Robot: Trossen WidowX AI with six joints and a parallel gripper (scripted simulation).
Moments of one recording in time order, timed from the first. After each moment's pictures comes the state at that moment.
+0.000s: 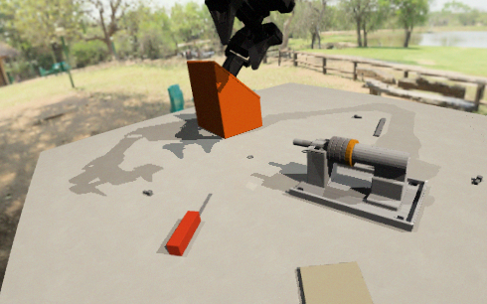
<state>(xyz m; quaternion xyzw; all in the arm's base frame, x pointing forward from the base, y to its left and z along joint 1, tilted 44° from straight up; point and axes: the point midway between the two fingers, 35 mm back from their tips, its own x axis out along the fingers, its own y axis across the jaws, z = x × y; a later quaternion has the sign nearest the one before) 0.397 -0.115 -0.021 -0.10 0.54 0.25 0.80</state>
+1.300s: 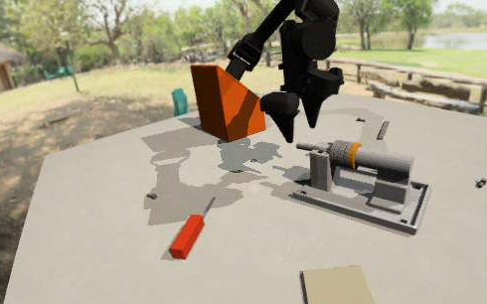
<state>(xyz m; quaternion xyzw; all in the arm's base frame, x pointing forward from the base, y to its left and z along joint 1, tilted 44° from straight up) 0.382 0.064 -0.068 0.10 0.62 0.42 0.65</state>
